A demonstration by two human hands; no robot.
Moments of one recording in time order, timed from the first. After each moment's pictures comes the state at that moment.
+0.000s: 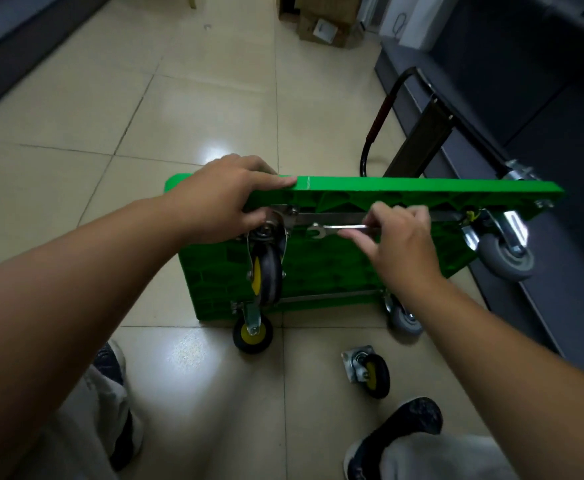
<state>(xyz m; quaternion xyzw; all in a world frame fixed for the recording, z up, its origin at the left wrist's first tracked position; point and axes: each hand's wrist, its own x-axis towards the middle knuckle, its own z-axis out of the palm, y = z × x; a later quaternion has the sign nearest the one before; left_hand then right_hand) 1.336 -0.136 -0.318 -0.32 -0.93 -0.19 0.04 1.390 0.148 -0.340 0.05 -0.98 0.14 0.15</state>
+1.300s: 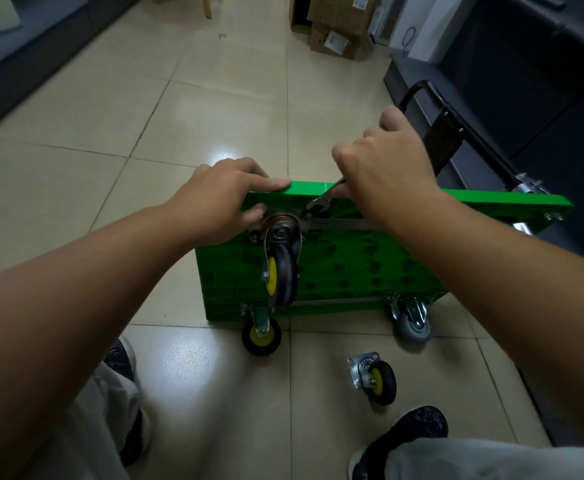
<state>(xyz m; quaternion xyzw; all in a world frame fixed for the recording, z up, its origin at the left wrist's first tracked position) 1.344 -0.159 -0.325 -0.23 -0.95 -0.21 0.07 1.355 0.063 -0.234 0.22 -0.92 -0.30 0.13</state>
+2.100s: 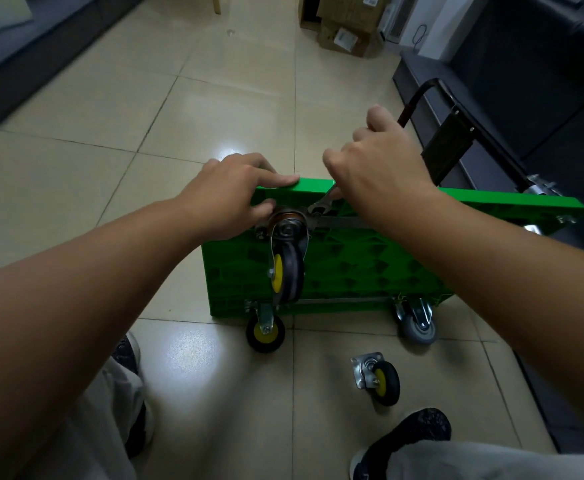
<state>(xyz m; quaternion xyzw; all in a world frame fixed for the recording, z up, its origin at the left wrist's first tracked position) 1.343 -0.156 -0.324 -0.22 -0.95 -0.22 0.07 1.352 0.052 -0.238 0.28 -0.88 -0.36 0.14</state>
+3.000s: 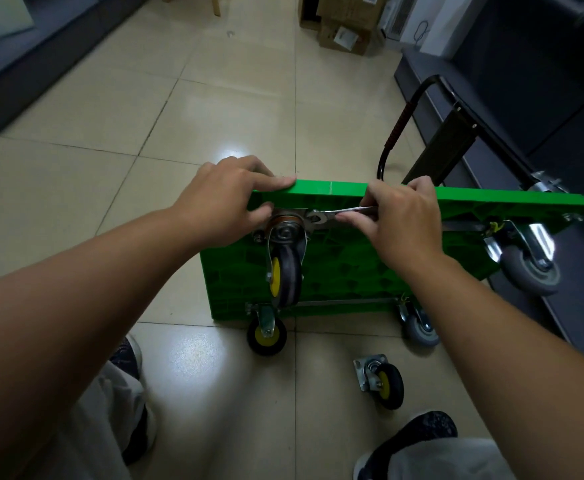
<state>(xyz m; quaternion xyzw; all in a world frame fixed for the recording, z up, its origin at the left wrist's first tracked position) 1.346 -0.152 -0.325 -0.20 -0.95 -0.22 0.08 1.355 0.116 -0.320 0.11 -0.96 0.04 0.24</state>
